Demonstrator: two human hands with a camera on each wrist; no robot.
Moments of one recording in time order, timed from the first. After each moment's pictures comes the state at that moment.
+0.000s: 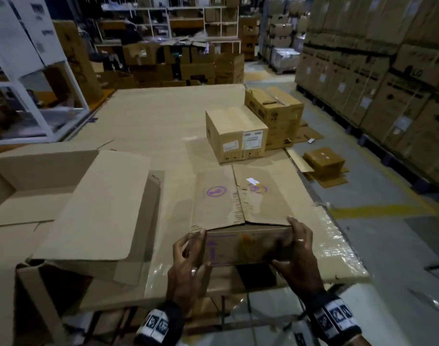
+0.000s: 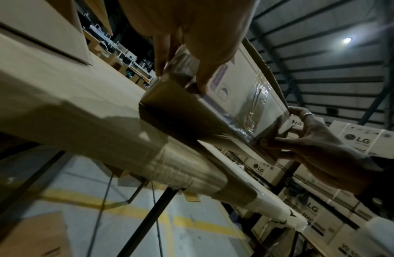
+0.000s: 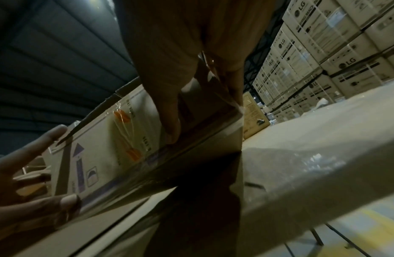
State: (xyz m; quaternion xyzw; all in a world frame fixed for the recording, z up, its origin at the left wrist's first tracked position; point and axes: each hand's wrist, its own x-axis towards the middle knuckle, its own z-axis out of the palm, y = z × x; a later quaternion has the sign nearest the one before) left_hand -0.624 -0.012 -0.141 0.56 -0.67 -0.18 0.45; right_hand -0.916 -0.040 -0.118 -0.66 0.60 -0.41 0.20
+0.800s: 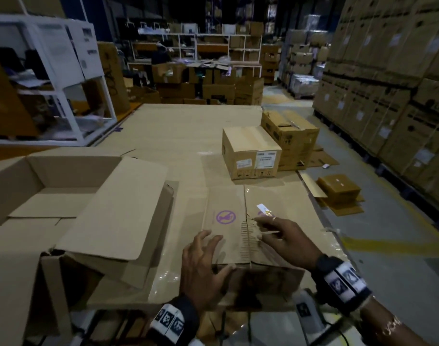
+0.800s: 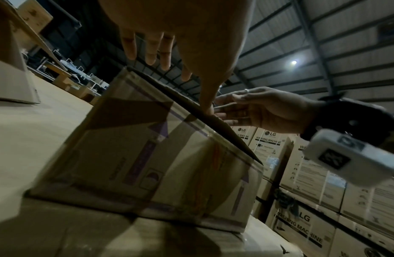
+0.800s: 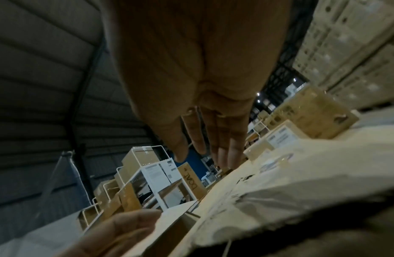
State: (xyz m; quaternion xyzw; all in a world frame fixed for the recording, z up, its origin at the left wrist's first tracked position) left_hand -0.652 -0.024 -0.108 0.63 -0.69 -0.06 0.36; right_hand -0.894 -0.106 -0.030 -0.79 0.45 -0.29 0.30
